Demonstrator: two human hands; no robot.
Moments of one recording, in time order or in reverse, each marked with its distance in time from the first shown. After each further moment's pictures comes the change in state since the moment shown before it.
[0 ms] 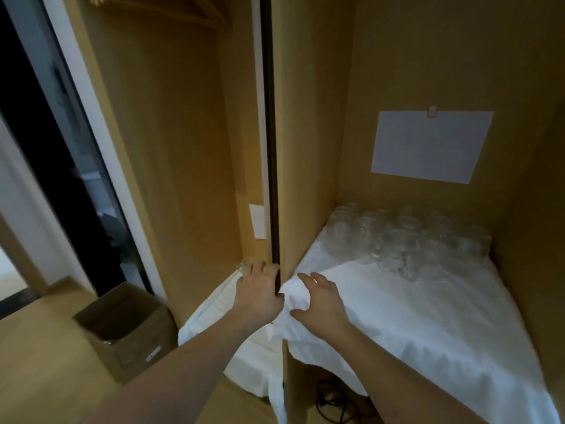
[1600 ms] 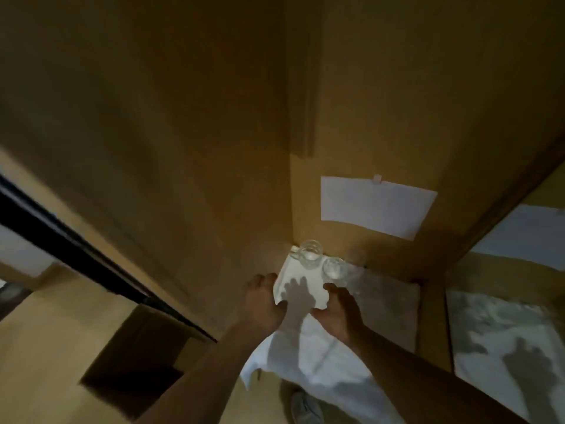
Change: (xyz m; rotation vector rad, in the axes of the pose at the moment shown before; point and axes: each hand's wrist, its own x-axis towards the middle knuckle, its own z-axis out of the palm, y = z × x) left_hand 0.346 -0.403 0.101 -0.194 -0.395 -0.152; right_hand 0.424 -0.126 0.294 0.207 -0.313 0.478
